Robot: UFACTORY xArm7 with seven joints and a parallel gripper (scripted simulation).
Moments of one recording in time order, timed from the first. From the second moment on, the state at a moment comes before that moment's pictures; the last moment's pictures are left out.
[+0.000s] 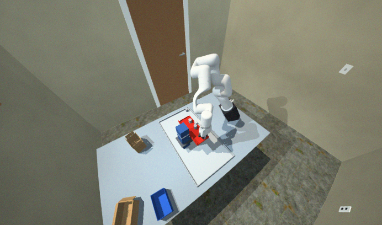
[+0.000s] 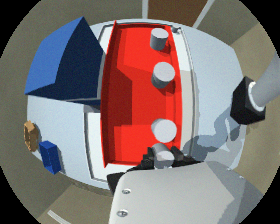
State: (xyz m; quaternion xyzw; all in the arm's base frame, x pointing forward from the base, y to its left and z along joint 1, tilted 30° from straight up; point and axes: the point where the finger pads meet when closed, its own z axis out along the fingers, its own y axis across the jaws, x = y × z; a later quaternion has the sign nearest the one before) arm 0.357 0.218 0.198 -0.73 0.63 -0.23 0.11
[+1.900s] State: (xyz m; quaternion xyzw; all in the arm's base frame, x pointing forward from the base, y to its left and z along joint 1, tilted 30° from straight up) arm 0.357 0.218 0.198 -0.73 0.63 -0.23 0.11
